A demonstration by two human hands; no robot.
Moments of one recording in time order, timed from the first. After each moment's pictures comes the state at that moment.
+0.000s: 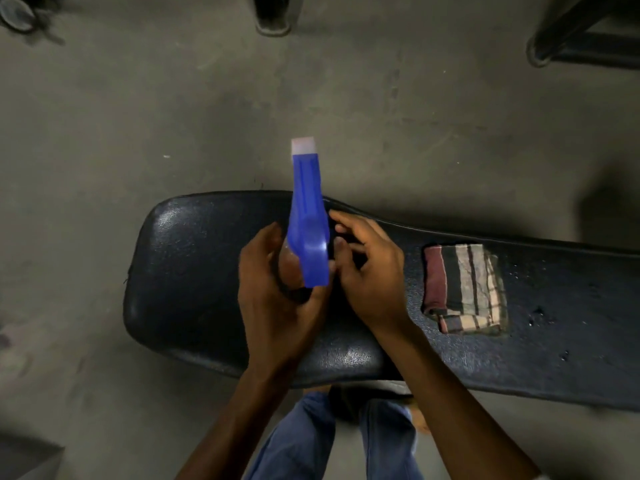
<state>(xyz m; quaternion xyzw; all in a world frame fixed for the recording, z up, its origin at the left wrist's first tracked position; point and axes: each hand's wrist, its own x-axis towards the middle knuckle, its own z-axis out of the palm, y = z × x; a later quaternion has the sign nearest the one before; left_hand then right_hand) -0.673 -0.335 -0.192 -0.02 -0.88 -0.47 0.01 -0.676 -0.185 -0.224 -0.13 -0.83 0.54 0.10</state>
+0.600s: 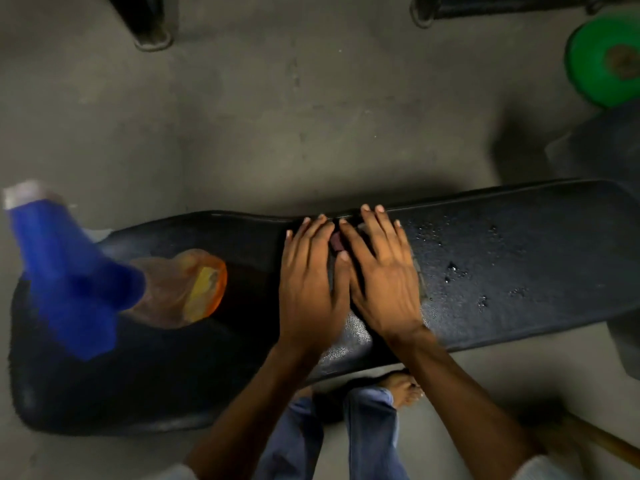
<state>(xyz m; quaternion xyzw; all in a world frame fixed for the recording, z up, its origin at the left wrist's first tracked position) -0.649 -0.189 -0.250 -0.26 -0.87 -0.41 -0.05 -0.590 -0.068 -0.262 -0.19 -0.97 0.17 0.06</state>
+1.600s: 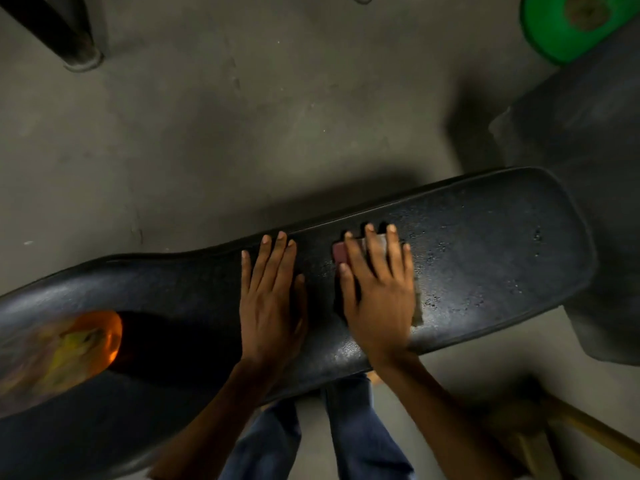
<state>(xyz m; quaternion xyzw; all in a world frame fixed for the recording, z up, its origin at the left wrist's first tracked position) -0.619 -0.099 -0.281 -0.34 -0.91 -0.23 -0.05 -0.520 0.042 -0.278 -0.35 -0.92 0.15 0.06</state>
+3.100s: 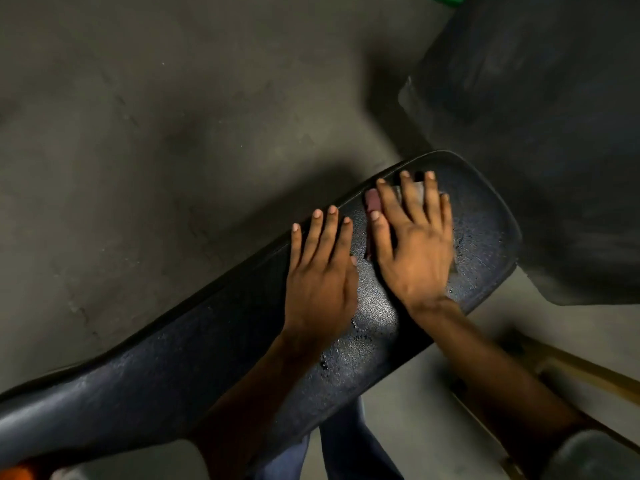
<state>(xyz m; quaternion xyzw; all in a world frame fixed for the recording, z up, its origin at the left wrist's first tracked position) -0.580 0.104 -0.291 -0.54 -0.81 -0.19 -0.13 -0.475 0.227 -0.283 -0.49 -0.86 0.12 0.05</state>
